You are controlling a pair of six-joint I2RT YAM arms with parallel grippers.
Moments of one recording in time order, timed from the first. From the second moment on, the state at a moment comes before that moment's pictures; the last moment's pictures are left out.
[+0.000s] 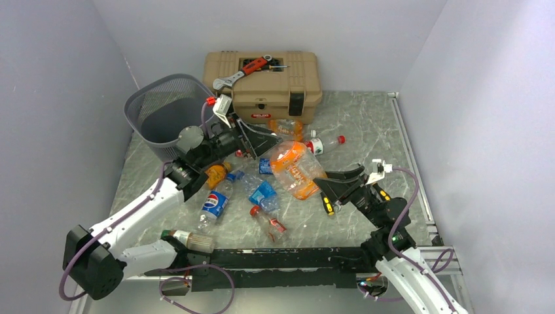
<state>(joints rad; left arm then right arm) -0.62 1.10 0.88 0.45 0.47 -0.81 0.47 0.25 0.22 0.32 -0.33 0.79</state>
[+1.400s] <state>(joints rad) -0.62 1.16 1.08 0.26 0.58 -0.68 0.47 0.30 0.44 0.00 -0.29 0.76</state>
